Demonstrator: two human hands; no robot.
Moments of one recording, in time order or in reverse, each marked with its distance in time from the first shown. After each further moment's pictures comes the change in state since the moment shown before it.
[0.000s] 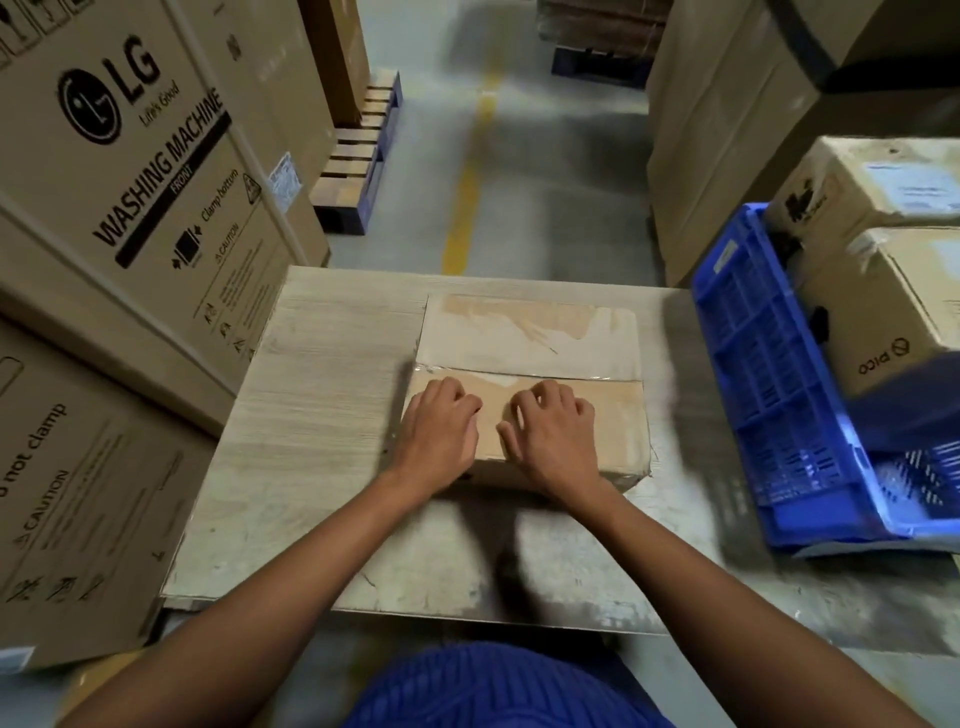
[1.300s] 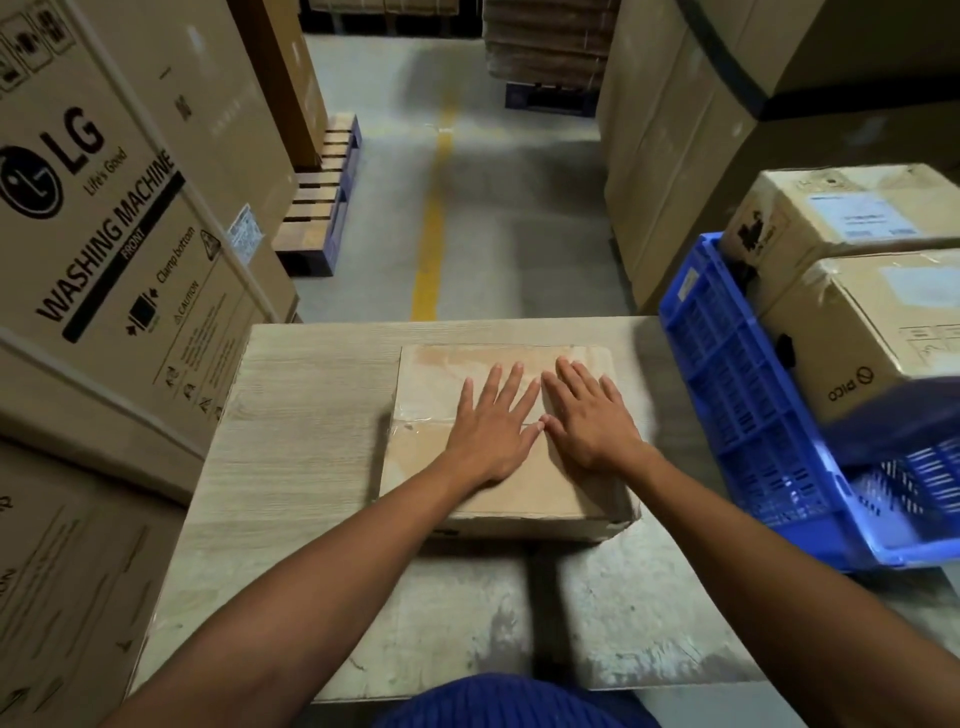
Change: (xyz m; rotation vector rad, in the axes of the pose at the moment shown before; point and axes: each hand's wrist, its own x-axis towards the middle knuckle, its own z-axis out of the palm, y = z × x) left_hand 0.110 0.045 0.041 0.172 -0.508 0.031; right_hand 0.070 0.100 -0.018 -0.056 -0.403 0.047
